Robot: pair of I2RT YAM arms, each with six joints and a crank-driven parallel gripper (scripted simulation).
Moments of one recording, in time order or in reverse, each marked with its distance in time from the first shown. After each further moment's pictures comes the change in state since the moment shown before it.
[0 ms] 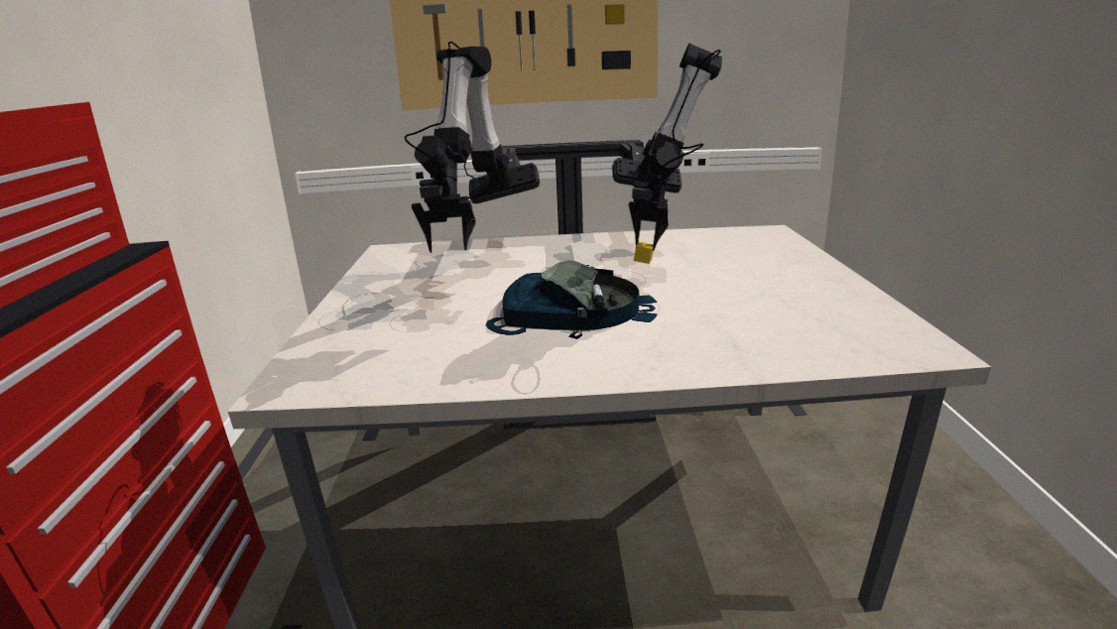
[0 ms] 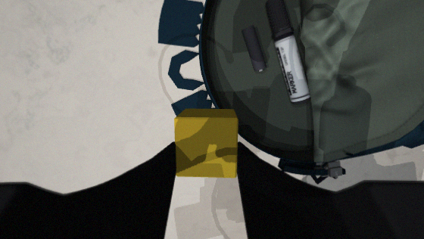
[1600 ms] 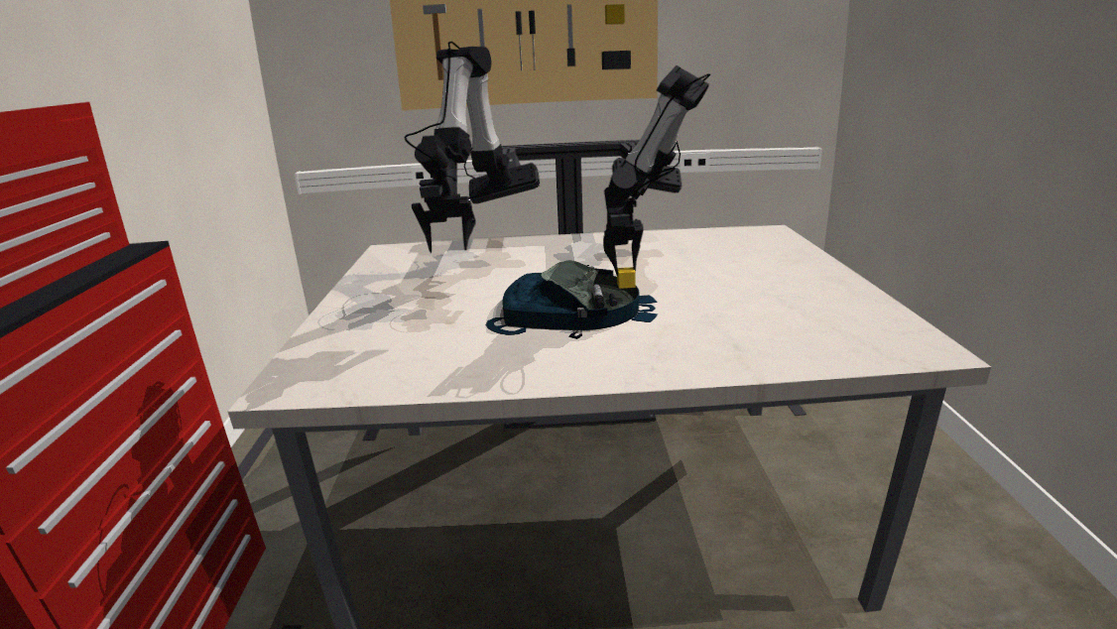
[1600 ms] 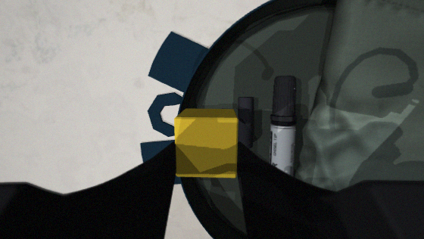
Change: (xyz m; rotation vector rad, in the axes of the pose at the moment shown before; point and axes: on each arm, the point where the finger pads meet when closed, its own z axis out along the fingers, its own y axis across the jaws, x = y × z) left arm -0.020 -0.031 0.079 -0.329 -0.005 -0.162; right arm 0.000 0.000 0.000 0.000 0.000 0.000
